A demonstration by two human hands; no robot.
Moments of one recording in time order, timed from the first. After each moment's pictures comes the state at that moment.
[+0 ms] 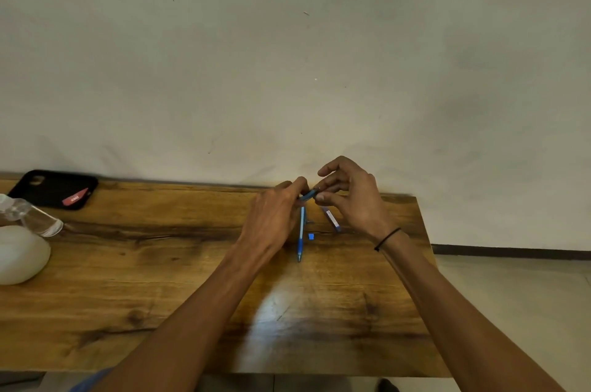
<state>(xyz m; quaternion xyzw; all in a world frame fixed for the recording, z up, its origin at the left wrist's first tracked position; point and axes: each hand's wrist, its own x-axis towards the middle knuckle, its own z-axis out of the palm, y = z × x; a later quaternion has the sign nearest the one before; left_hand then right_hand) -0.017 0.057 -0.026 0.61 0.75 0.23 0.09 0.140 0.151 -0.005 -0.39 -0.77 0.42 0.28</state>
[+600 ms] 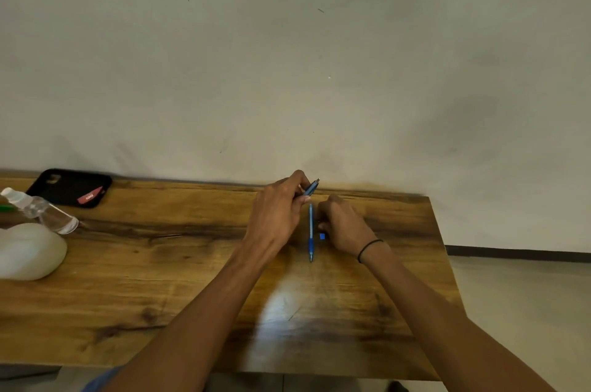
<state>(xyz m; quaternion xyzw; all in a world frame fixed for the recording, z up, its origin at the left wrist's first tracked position) -0.029 0.051 -0.018 0.57 0.74 0.33 0.12 0.119 0.144 -0.085 -0.40 -0.89 0.21 0.03</state>
